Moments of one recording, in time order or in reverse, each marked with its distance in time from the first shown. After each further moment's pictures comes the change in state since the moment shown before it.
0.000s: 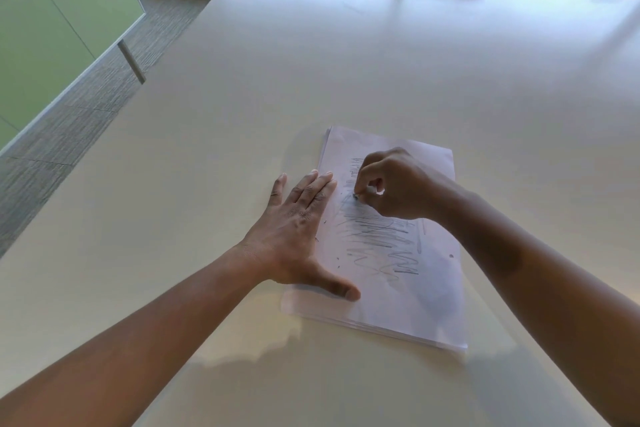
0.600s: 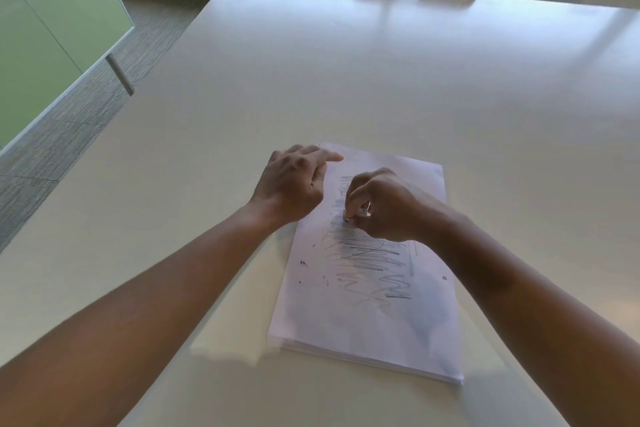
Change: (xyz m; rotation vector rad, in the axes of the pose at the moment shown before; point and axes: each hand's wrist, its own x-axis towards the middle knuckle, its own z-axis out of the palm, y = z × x) left_hand 0.087 -0.019 -0.035 -0.290 0.453 -0.038; right_hand 0.003 0.002 0.001 0.010 -0.080 0.065
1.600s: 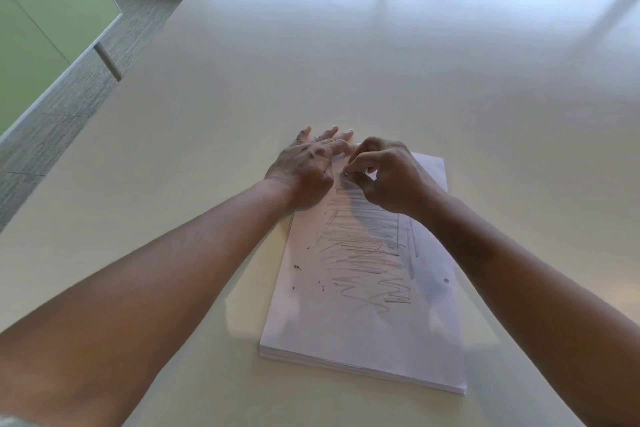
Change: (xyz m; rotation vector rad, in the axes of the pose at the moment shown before) left_hand 0.044 -0.006 0.026 0.017 -0.201 0.139; right_hand 0.026 0.041 0.007 0.092 0.354 -0.006
